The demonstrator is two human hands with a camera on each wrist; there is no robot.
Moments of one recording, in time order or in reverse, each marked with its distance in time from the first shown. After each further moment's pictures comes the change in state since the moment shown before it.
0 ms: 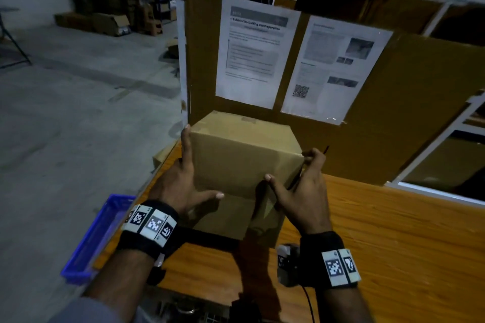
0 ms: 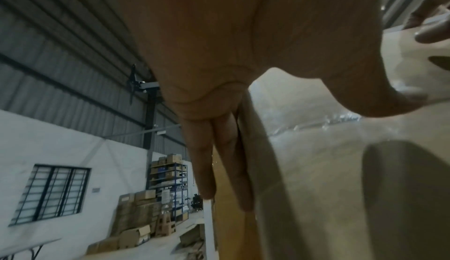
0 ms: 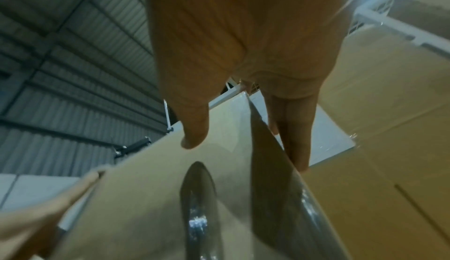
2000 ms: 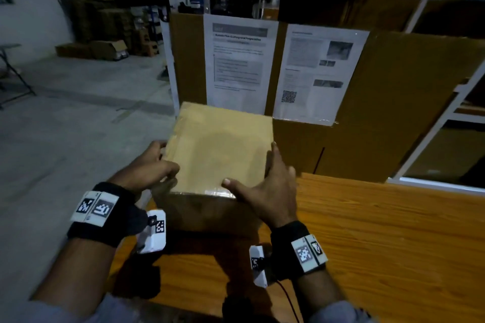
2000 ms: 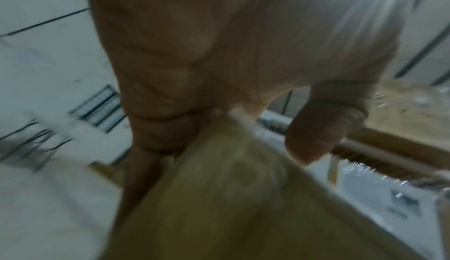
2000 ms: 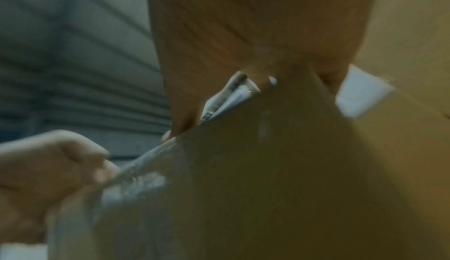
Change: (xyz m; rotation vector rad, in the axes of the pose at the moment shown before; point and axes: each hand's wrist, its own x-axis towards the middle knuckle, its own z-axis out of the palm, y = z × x) left_hand 0.033 0.009 -0.071 -0.406 -0.110 -0.277; right_hand 0.008 -0.028 0.038 -0.071 -0.036 0.069
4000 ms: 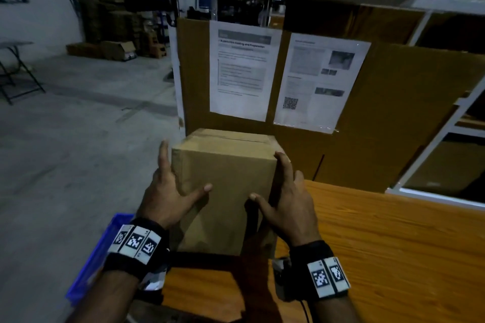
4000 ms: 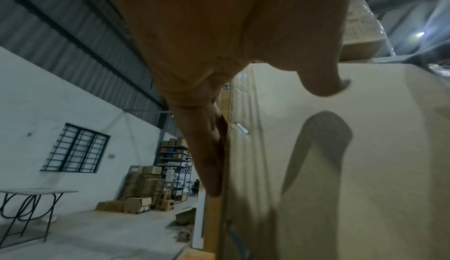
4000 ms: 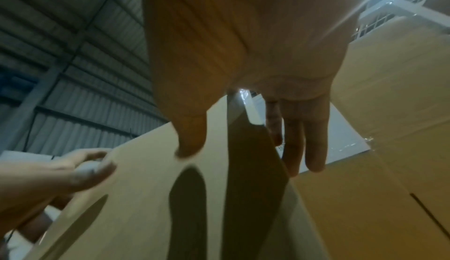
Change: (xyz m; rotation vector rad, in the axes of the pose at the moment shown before) left_hand -0.044 -0.029 0.060 0.163 0.241 0.223; right_hand -0.010 0.035 -0.037 -0.144 -0.087 -0.141
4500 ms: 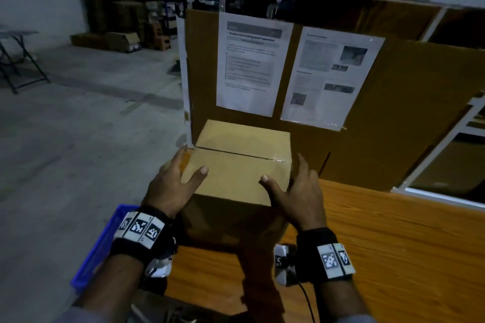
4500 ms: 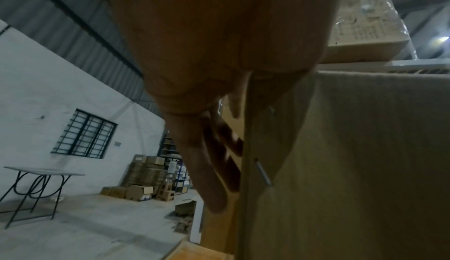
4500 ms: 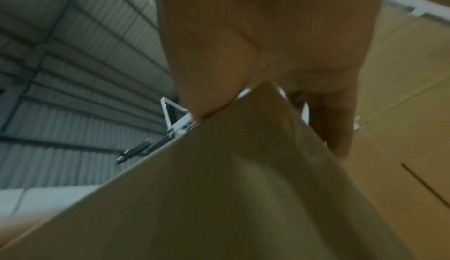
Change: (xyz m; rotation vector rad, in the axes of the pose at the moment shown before) left_hand 0.024 -0.026 0.001 0.139 -0.071 0.016; right_hand 0.019 0.007 0.008 0.017 -0.001 0.266
